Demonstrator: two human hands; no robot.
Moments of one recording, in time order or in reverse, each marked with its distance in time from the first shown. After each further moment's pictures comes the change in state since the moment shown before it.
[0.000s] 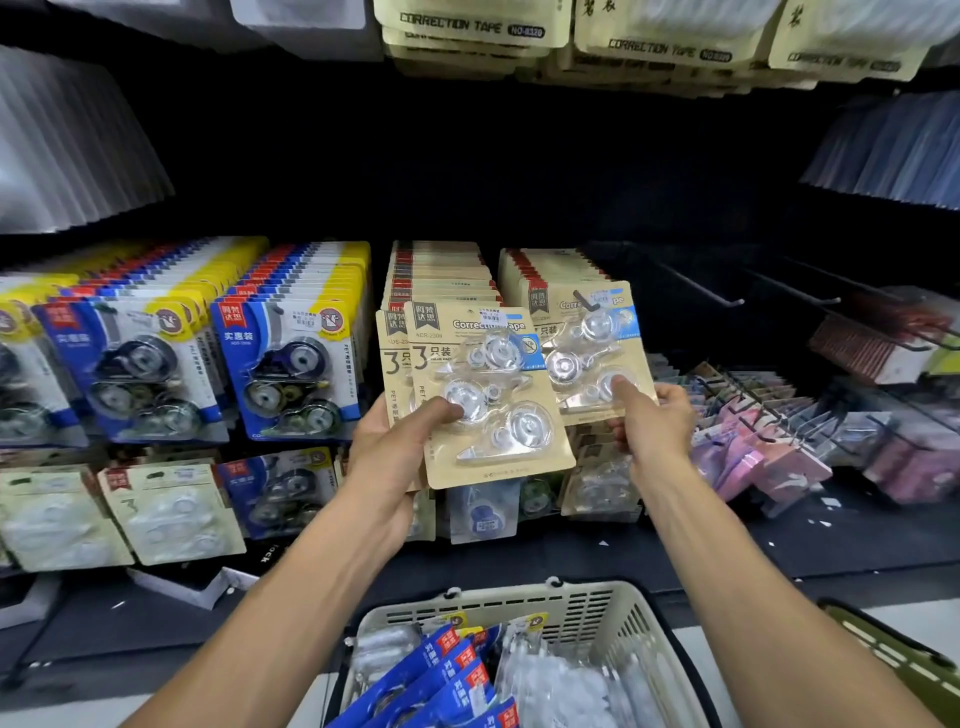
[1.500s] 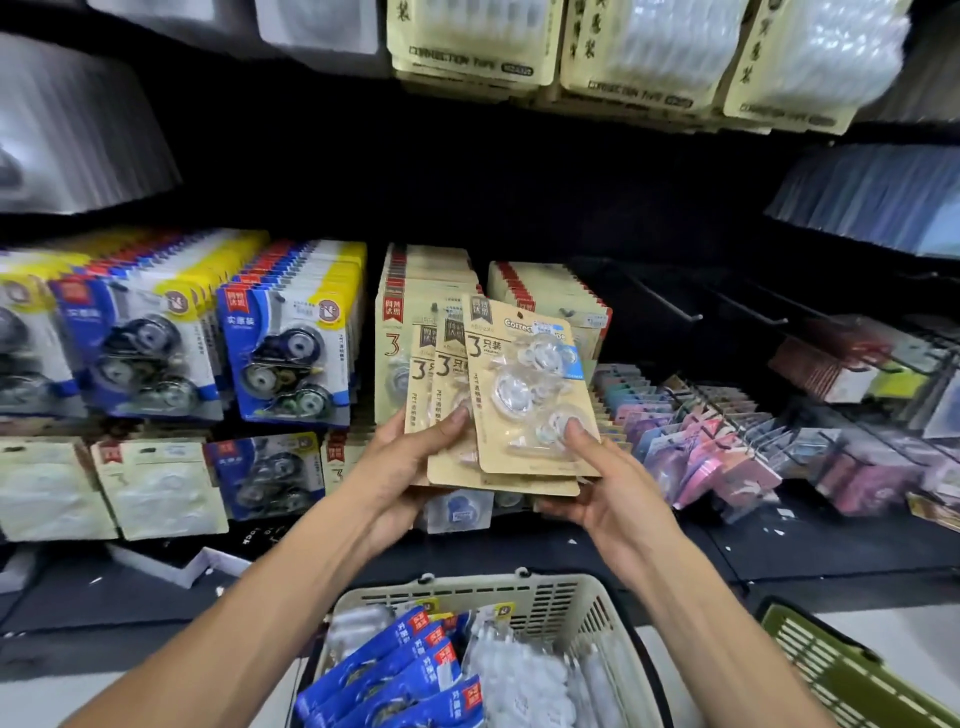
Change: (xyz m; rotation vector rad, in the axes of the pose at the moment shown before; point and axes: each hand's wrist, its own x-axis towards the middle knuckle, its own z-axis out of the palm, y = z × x) left_hand -0.030 -0.009 0.001 -0.145 -0.263 -0.149; right_hand -0.114 -0.021 -0.058 0.237 -0.593 0.218
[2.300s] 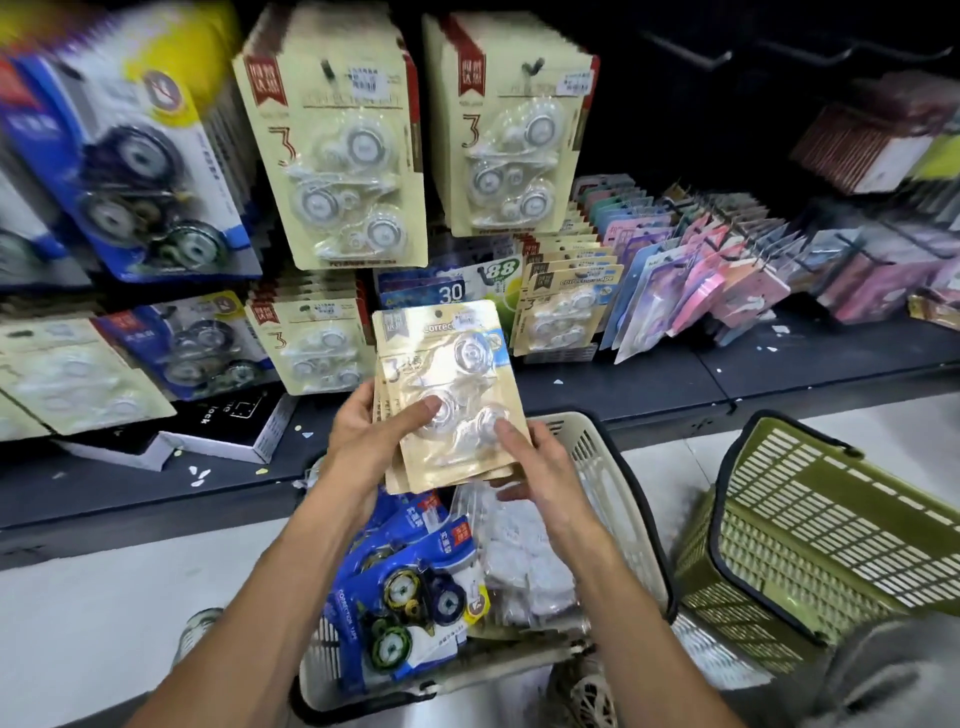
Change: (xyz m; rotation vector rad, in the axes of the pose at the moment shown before) left_hand 0.015 -0.149 -0.075 0.283 0.208 -0.079; right_hand 0.003 0.184 -0.076 -0.301 0.085 0.208
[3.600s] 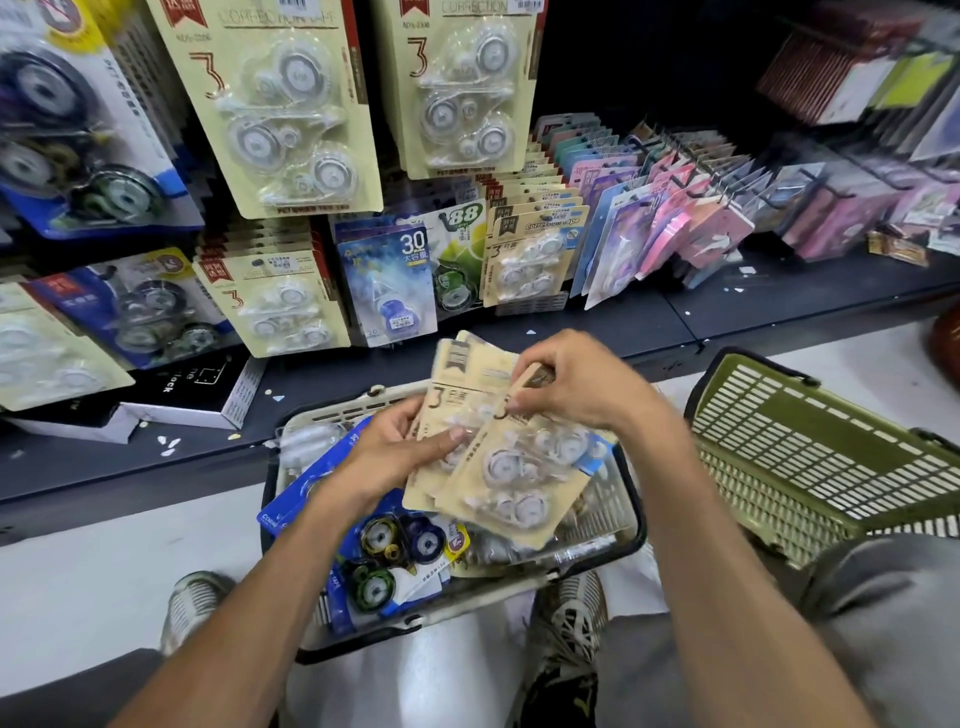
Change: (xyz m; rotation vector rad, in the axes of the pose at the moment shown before) left_hand -0.018 -0.050 0.005 0.250 -0.386 -0.164; right_hand -0.015 -0.089 -0.053 -0.927 -0.172 -0.222
